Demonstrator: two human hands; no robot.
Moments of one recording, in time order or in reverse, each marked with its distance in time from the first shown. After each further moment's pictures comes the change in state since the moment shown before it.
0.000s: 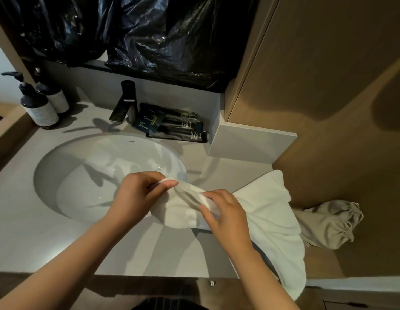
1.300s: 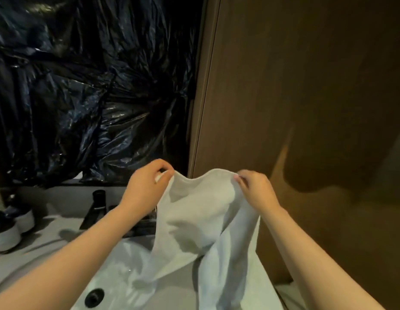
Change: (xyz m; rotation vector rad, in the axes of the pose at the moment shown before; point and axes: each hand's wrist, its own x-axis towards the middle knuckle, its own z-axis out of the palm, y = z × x) left_hand 0.142 0.166 -0.041 0.037 0.155 0.287; right_hand 0.139 -0.003 -0.238 -0.338 0.352 -0.008
